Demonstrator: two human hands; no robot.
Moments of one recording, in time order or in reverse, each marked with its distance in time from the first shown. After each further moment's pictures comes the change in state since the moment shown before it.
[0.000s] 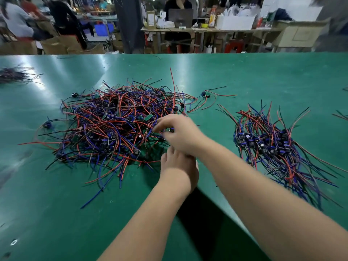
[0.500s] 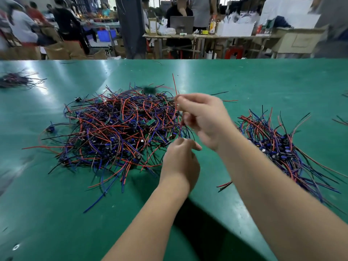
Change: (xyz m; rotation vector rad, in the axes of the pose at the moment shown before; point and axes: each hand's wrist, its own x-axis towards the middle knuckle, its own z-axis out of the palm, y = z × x) left_hand 0.003 -0.003 -0.009 -0.570 0.431 0.086; right_hand 0.000 -0.014 -0.042 0.961 0.279 0.180
